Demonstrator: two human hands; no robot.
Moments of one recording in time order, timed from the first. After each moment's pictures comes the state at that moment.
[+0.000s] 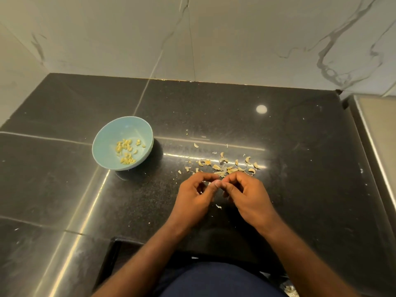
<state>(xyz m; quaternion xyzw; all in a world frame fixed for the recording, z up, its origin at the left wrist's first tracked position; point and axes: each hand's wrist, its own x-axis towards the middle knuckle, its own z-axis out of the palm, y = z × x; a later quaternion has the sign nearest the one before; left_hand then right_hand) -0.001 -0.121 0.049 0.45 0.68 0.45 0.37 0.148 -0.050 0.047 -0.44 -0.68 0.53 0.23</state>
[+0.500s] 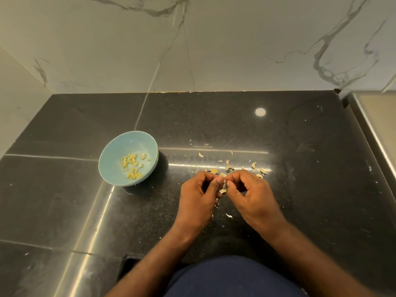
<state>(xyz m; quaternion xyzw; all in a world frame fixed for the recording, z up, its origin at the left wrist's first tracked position) -0.009 -0.112 0.080 0.41 0.67 0.50 0.37 0.130 -0.053 0.068 -0.40 -0.74 0.44 0.32</state>
